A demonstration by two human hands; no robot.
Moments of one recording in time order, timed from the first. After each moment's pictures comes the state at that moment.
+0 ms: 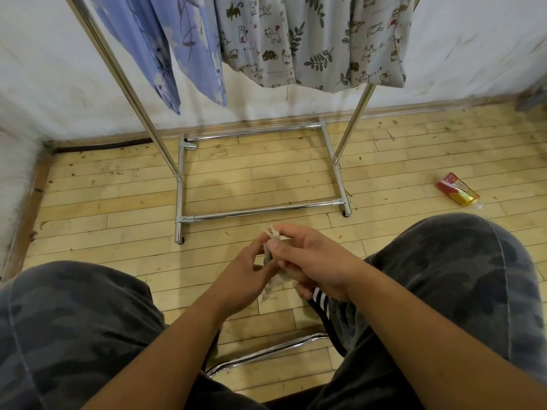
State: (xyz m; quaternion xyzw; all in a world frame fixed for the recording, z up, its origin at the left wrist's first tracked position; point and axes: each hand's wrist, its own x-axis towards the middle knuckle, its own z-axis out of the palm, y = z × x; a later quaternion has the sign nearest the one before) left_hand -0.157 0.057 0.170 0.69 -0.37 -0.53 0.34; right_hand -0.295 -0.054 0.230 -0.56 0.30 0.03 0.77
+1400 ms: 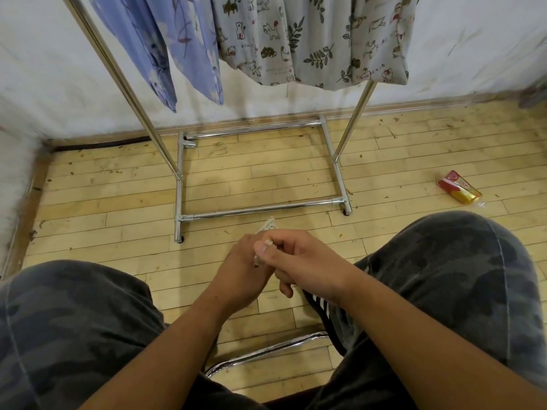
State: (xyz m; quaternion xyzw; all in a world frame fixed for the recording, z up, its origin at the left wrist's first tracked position) left_hand -0.156 0.048 0.164 0.72 -0.47 -0.39 0.34; right_hand -0.290 -0.043 0.234 -0.66 0.28 0.00 0.70
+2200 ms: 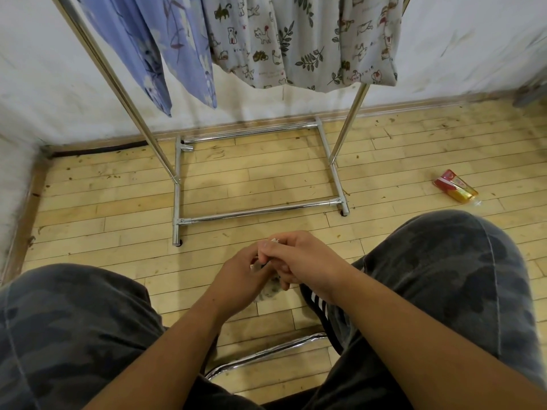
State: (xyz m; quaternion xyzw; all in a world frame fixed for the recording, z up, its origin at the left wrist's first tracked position) left_hand -0.161 0.055 0.163 0.74 -0.42 -0.44 0.30; right_hand -0.290 -0.048 0.226 -0.58 0.37 0.01 0.72
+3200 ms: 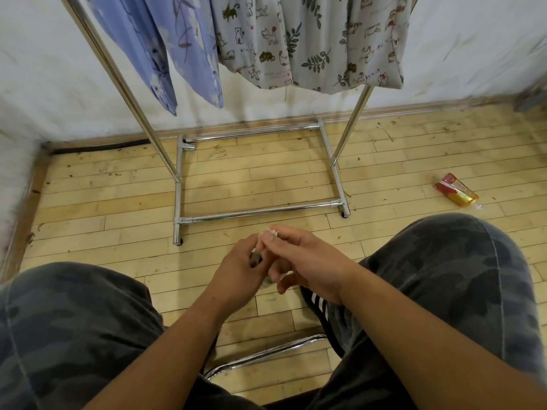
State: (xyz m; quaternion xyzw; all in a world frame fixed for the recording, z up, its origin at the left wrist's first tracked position) left_hand -0.156 0.053 0.169 0.72 -0.41 -0.43 0.37; right_hand -0.289 -0.051 0.226 -0.53 0.30 0.01 0.79
